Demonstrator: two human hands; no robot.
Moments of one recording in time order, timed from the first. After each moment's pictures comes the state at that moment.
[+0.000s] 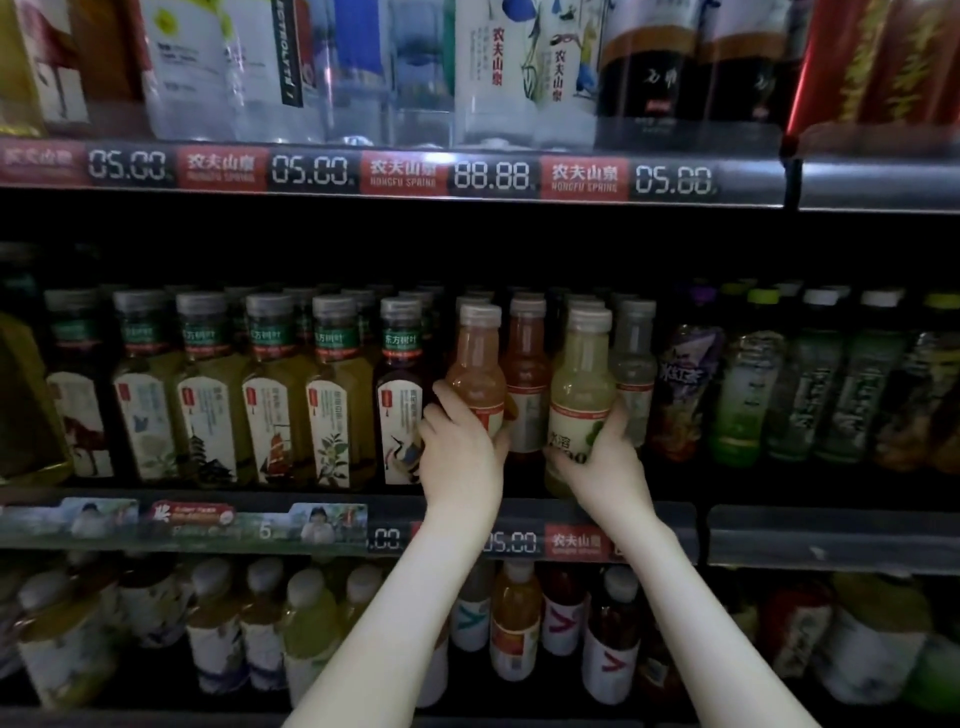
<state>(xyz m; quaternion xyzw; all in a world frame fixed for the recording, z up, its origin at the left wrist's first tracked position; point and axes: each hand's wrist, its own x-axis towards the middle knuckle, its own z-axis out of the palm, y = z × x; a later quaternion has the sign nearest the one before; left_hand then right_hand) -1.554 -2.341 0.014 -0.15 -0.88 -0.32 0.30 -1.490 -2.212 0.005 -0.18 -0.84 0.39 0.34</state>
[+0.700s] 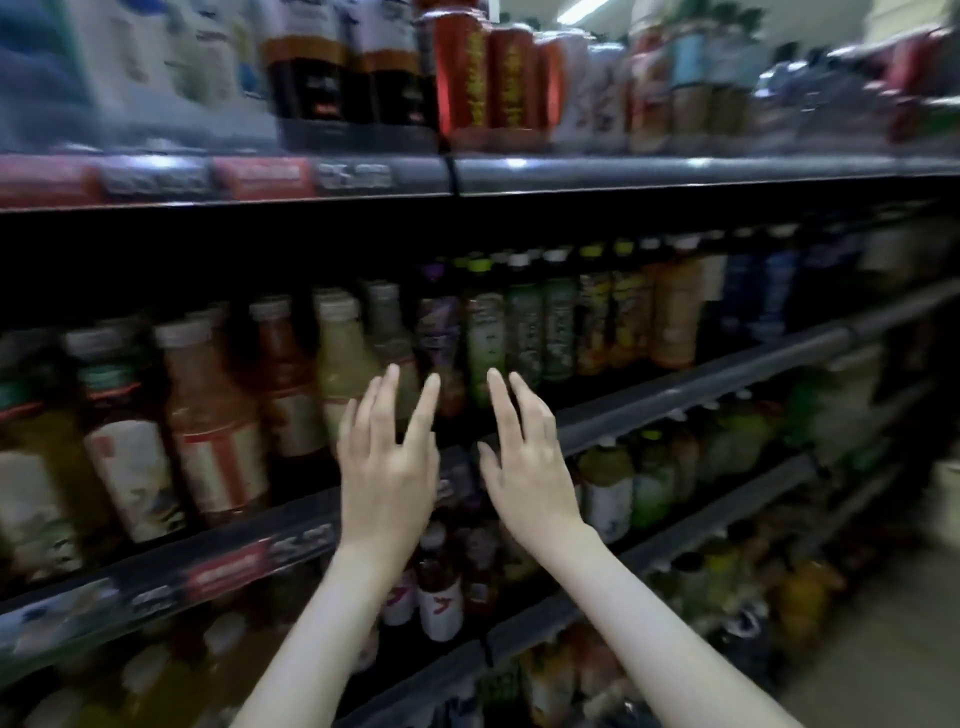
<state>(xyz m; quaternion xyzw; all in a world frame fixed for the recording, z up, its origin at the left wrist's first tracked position) -1.469 -2.283 -0.007 -0.49 -0.65 -0.30 0.49 -1.352 -2.189 -0.016 -0.22 -0.84 0.02 0.50</state>
